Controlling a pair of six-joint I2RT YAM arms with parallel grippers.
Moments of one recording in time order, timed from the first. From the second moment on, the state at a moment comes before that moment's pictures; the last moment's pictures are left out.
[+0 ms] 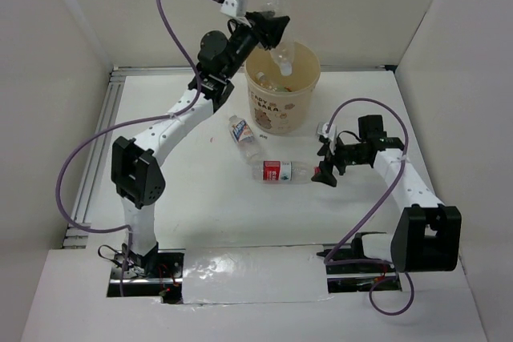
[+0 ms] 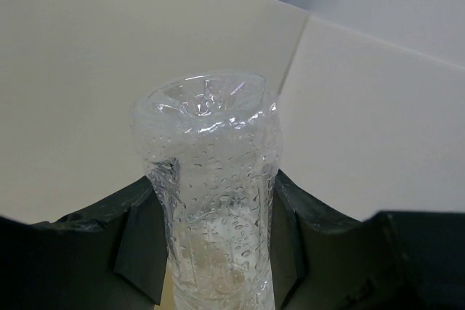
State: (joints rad) left arm -0.56 1.93 1.89 0.49 0.12 -0.35; right arm -0.01 1.25 0.86 -0.72 -0.92 -1.03
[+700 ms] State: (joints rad) left arm -0.53 1.57 1.37 0.15 -0.01 -0.23; right arm 0.28 1.60 0.96 -0.48 -0.69 -1.01
